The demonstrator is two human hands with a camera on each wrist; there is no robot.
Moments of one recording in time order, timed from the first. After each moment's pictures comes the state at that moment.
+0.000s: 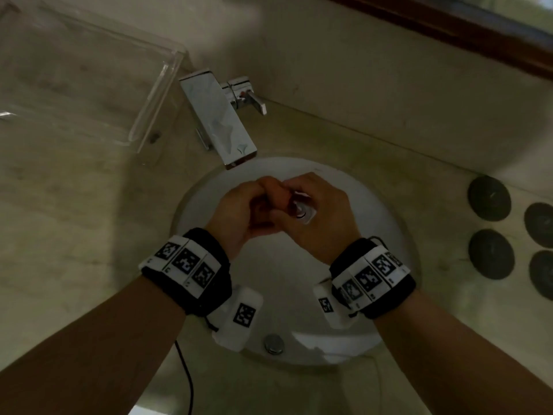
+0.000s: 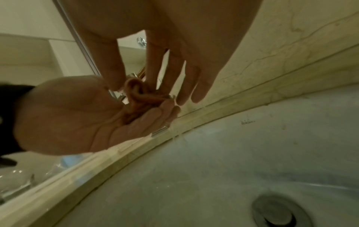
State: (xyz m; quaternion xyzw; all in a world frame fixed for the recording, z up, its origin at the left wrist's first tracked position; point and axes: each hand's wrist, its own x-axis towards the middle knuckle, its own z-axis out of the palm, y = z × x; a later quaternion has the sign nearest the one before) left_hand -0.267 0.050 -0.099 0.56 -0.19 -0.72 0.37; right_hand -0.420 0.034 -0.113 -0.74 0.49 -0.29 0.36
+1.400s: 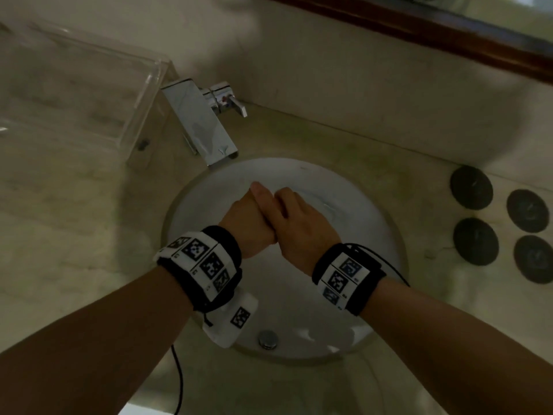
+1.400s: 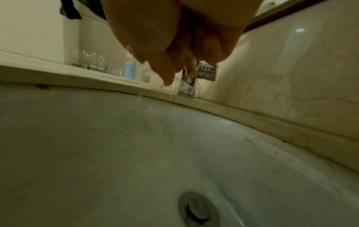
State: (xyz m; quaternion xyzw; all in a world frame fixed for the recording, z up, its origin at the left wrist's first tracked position) left_hand -0.292 0.049 -0.107 0.64 -0.63 -0.43 0.08; right_hand -0.418 0.057 -0.114 -0.89 0.42 -0.10 0.13
